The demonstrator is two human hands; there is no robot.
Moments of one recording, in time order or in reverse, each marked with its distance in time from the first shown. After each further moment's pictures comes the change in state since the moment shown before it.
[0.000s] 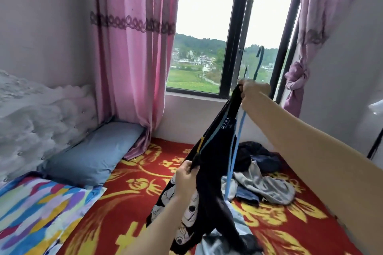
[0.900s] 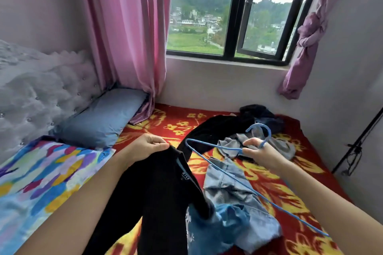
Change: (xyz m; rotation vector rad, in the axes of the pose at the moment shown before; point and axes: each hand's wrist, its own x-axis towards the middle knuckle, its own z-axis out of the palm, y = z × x) left_hand -0.012 0.022 -0.111 0.358 -0.418 -0.128; right_hand -0.043 0.193 -0.162 -0.856 -0.548 0.056
